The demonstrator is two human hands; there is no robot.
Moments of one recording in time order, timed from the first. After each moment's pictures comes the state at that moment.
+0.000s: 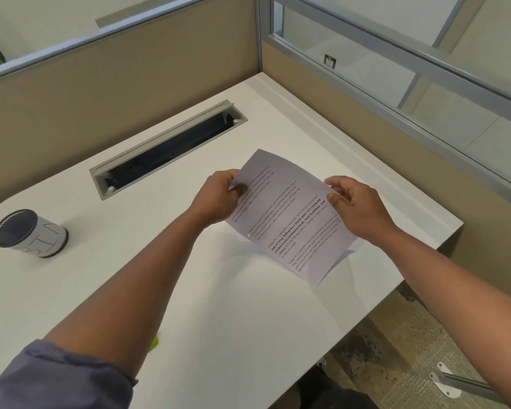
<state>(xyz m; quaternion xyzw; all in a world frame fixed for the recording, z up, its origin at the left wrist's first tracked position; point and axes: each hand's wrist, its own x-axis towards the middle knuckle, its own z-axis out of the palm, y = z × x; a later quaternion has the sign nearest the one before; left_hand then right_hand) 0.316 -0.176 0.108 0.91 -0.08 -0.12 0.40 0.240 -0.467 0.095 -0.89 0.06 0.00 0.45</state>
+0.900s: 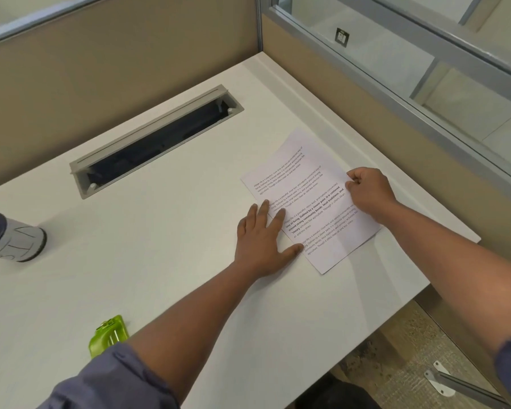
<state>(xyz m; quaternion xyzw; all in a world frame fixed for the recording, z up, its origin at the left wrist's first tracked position) 0.274 -0.263 -0.023 0.97 -0.14 -0.11 0.15 0.346 -0.530 0.020 -0.89 0.23 0.06 0.40</state>
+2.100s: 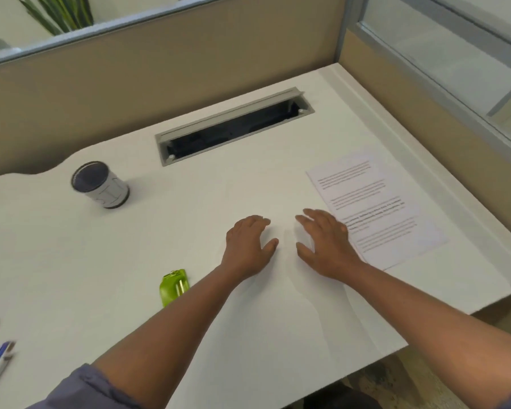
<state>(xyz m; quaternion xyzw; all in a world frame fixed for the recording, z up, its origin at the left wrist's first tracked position) 0.217 -0.124 0.015 0.96 -0.01 -0.06 0.27 0.236 -0.340 0.010 -0.96 -0.17 0.08 0.21</state>
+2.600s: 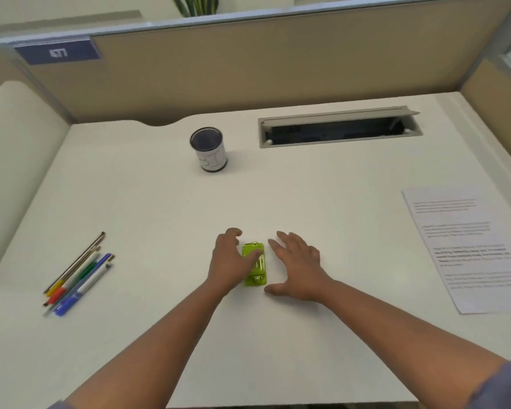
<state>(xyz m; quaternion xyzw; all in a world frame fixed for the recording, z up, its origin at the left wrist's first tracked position) 0.089 0.031 0.029 0.83 0.34 -0.03 0.43 0.169 -0.147 -0.002 -0.89 -0.36 0.25 0.14</state>
